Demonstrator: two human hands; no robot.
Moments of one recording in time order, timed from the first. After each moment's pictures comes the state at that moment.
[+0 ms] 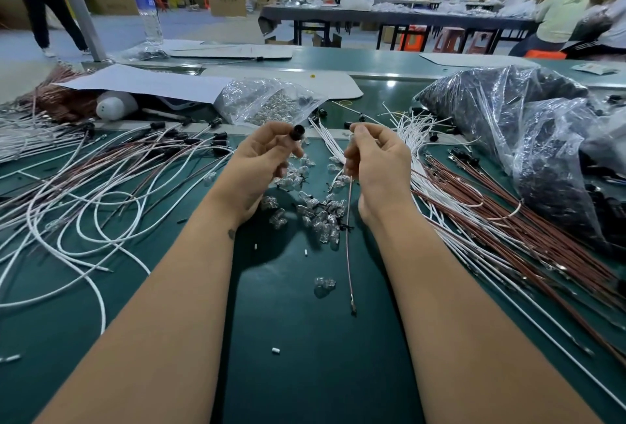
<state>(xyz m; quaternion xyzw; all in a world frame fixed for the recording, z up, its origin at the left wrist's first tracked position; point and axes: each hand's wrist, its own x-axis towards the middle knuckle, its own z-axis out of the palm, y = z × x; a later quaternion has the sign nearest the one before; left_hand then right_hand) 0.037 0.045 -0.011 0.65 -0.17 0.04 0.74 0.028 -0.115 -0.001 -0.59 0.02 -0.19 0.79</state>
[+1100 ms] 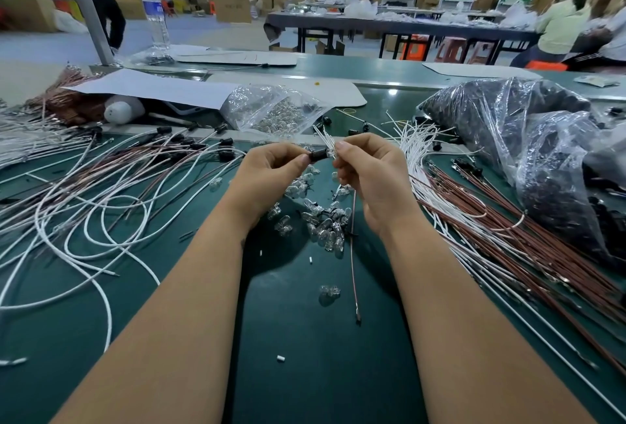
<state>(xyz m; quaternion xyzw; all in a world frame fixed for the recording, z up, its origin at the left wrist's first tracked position) 0.036 0.041 -0.013 0.75 -0.14 0.11 0.63 0.024 -0.117 0.001 -0.62 -0.08 -0.11 0.77</state>
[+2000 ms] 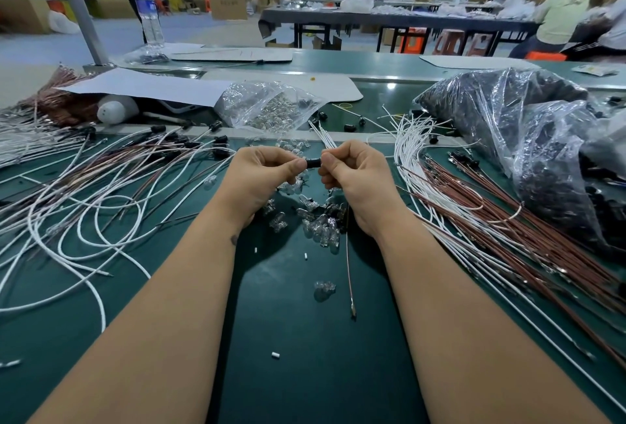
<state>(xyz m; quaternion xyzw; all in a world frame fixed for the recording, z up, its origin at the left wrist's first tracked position) 0.037 0.044 -0.015 0.73 -0.13 0.09 0.66 0.029 -0.114 -0.015 -0.69 -0.09 -0.10 0.71</state>
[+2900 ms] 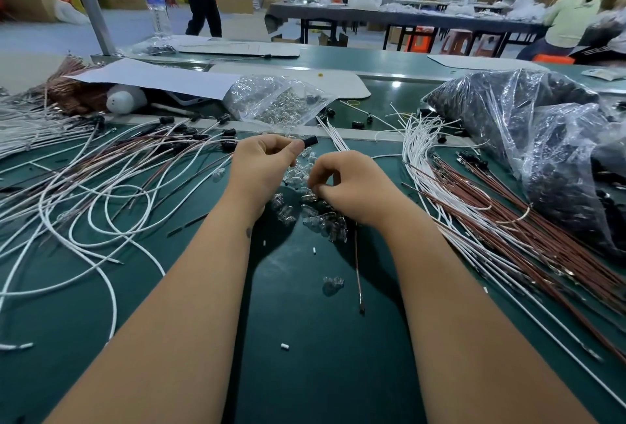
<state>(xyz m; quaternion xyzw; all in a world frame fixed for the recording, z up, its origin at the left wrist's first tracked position) 0.042 0.041 -0.017 0.75 -0.04 0.19 0.63 0.023 -0.112 -0.003 -0.90 -0.23 -0.07 0.36</state>
